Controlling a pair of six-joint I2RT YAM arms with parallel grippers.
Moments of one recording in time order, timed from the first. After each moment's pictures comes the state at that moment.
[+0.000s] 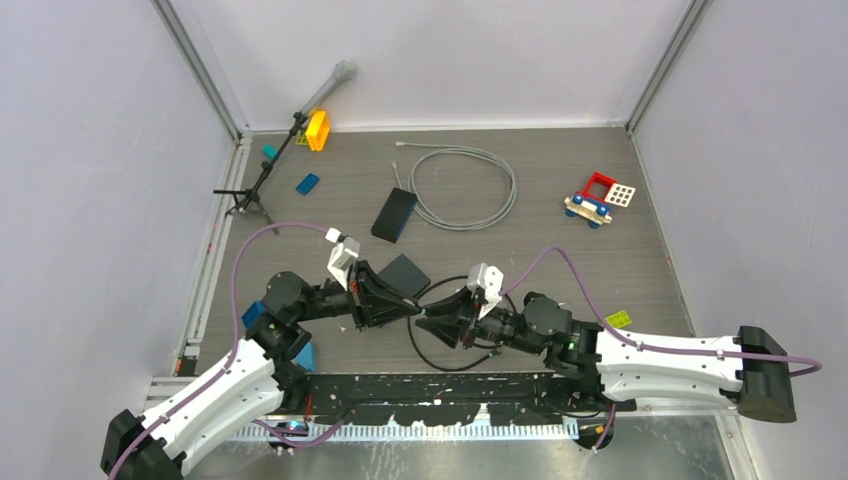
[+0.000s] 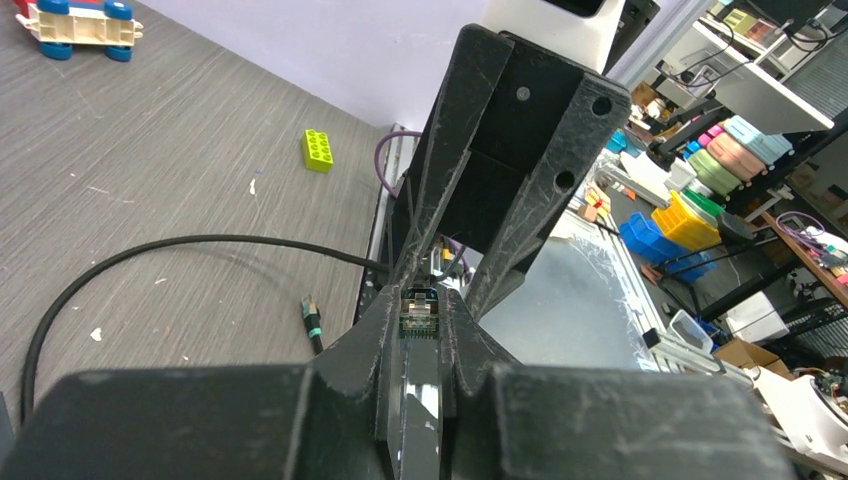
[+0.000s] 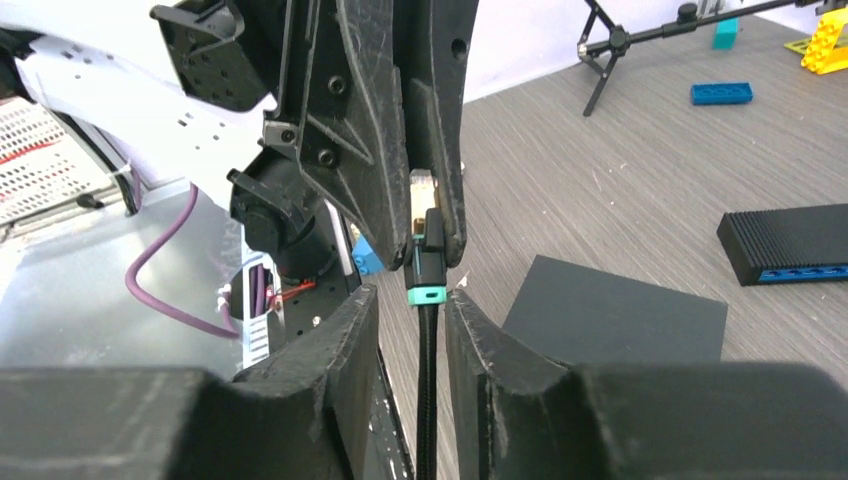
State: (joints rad) left arm -0.66 0.64 0.35 0.50 0.78 -0.65; right arm 1.29 0.84 0.44 0.48 0.03 0.19
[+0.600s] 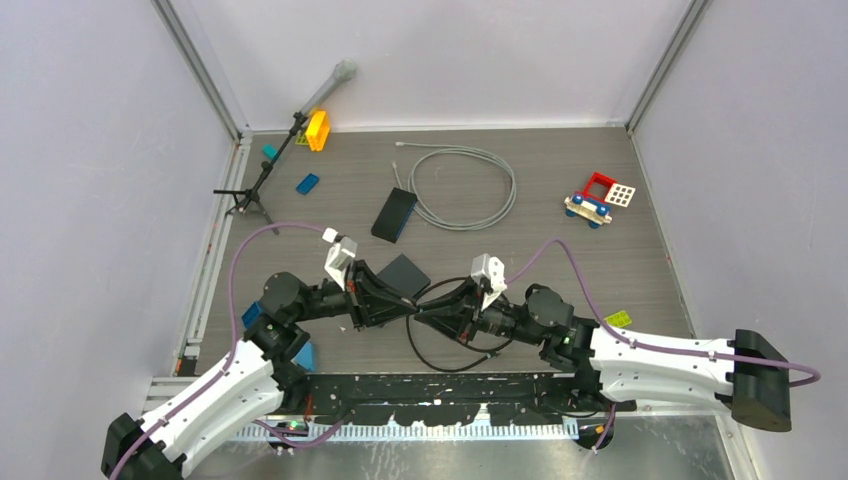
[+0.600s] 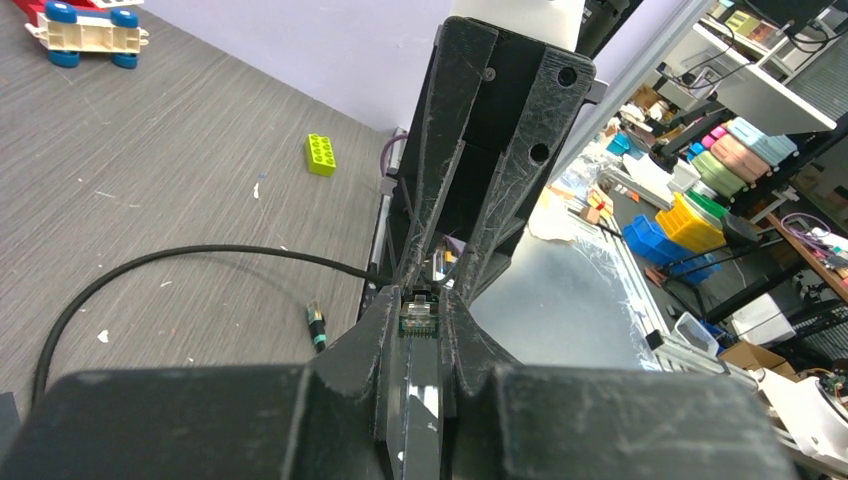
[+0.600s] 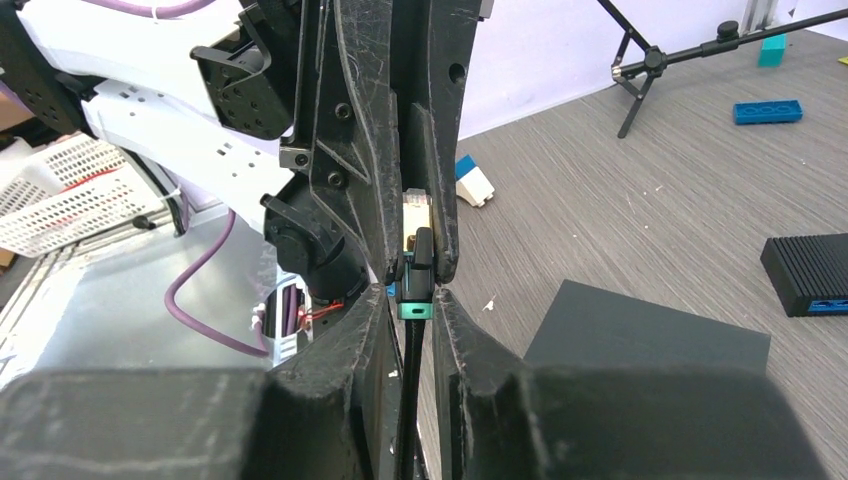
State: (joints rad) left arm -0.66 0.62 0.35 0.50 0.79 -0.65; right arm 1.20 0.87 0.41 0.61 -0.11 0.27
